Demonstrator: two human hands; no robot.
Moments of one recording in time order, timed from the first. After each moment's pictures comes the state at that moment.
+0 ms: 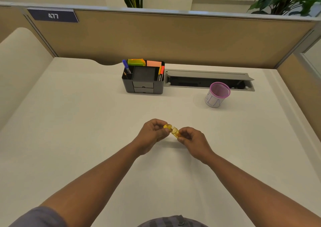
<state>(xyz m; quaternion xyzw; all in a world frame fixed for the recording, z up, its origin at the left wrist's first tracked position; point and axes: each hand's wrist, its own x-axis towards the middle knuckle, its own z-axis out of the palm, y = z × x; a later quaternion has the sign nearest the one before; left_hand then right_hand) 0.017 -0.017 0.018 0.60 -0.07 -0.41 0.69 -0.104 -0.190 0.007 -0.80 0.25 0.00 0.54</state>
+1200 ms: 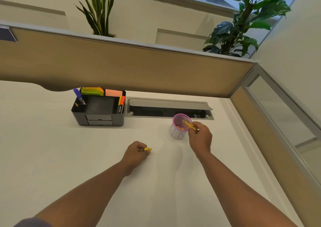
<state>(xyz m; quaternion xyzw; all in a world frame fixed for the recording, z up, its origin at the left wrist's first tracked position) 0.069 -0.148 -0.046 0.71 -0.06 -0.39 0.58 -0.043 -0.361 0.053 -0.78 0.47 -0.24 0.34</state>
